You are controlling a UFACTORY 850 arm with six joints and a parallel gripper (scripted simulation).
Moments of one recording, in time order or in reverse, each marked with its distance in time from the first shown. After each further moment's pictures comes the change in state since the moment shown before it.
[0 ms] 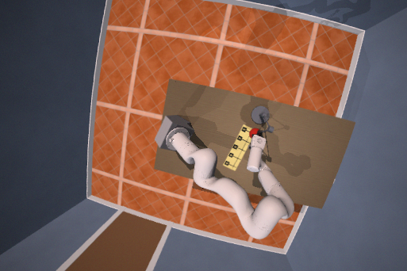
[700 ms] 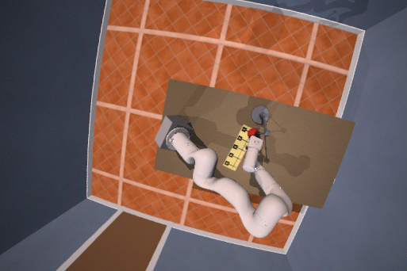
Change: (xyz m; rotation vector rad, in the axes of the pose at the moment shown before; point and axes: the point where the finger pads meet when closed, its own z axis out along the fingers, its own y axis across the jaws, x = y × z) arm 0.023 0.009 -0.002 0.042 -0.001 0.035
